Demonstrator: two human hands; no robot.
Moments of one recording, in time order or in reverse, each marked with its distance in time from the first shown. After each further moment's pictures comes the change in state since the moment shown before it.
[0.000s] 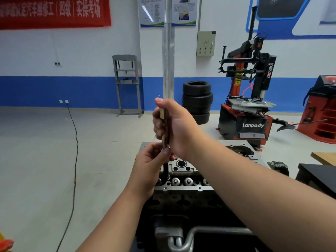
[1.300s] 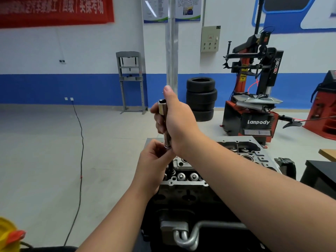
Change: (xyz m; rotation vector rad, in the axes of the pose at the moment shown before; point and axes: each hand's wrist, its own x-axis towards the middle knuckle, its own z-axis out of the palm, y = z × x) left_hand -0.004 -0.003 -0.006 0.107 0.082 -0.023; right_hand 0.002 0.007 0.017 -0.135 0.162 -0.145
